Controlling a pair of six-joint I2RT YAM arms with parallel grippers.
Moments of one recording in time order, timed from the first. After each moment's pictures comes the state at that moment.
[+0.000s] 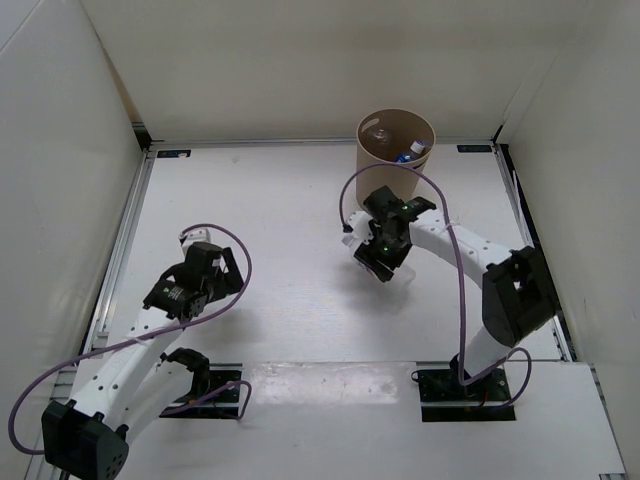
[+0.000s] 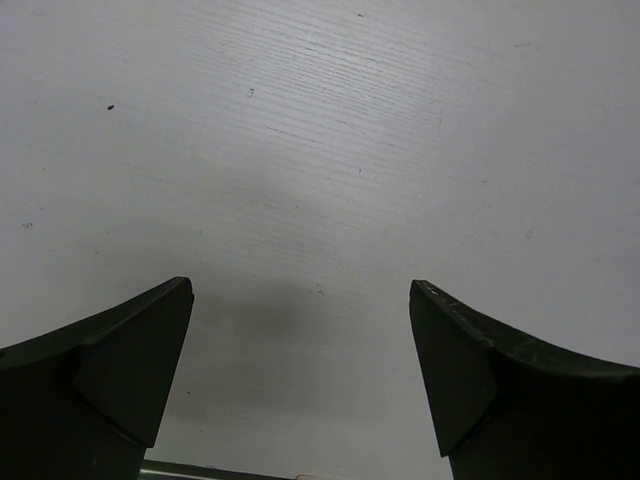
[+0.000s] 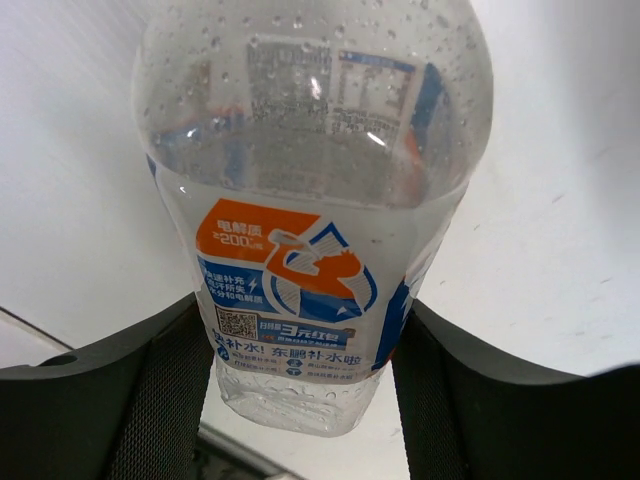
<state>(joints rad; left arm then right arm) -0.37 0.81 0.62 -0.71 -0.31 -0.58 0.58 1.63 1.20 -0.93 -0.08 -0.41</state>
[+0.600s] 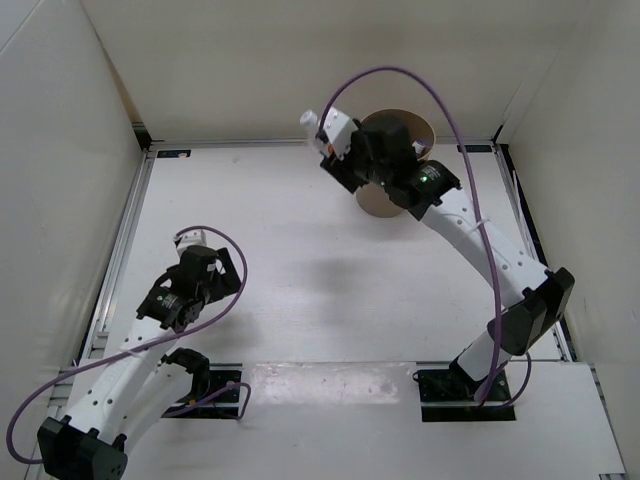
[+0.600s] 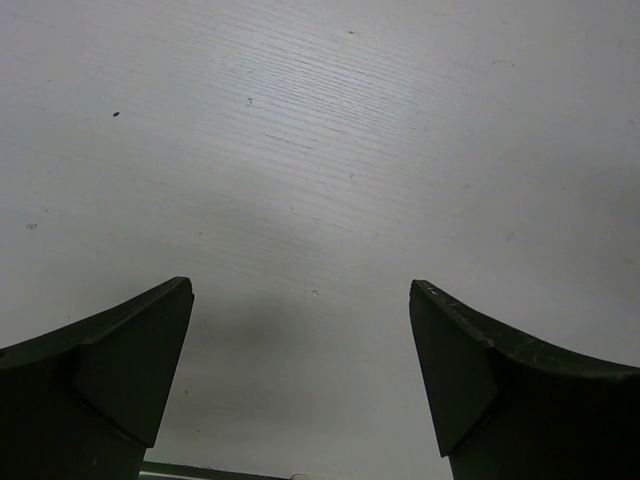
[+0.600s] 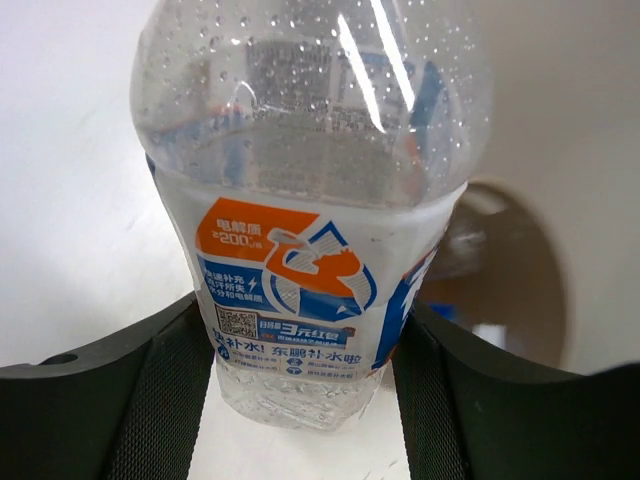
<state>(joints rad) -0.37 0.73 0.61 -0.72 -0.31 -0.59 0.71 1.58 1.71 -0.60 0.05 -0.51</state>
